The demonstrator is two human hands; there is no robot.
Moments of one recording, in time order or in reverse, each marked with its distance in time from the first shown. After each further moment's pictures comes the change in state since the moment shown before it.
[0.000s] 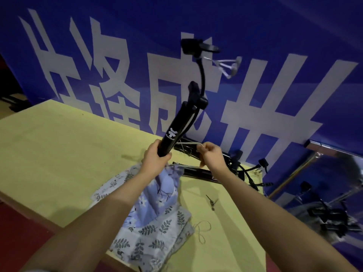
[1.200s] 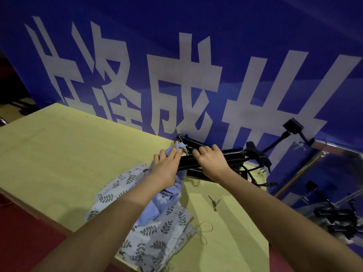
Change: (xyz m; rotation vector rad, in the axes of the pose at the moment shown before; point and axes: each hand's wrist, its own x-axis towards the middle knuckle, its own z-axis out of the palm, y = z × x) left_hand -0.018 0.017 0.026 1.052 -0.287 0.224; right_hand 0.006 0.015 -0.011 -1.646 -0.076 -0.752
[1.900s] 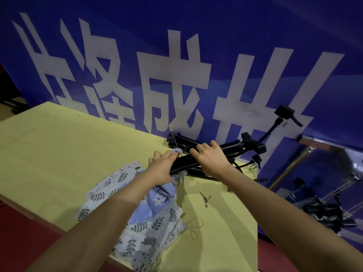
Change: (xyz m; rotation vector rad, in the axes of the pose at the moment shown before) left_hand 0.003 0.011 0.003 -0.217 -0.117 0.027; right_hand -0.023 0.027 -0.010 0.002 -0.043 -0.073
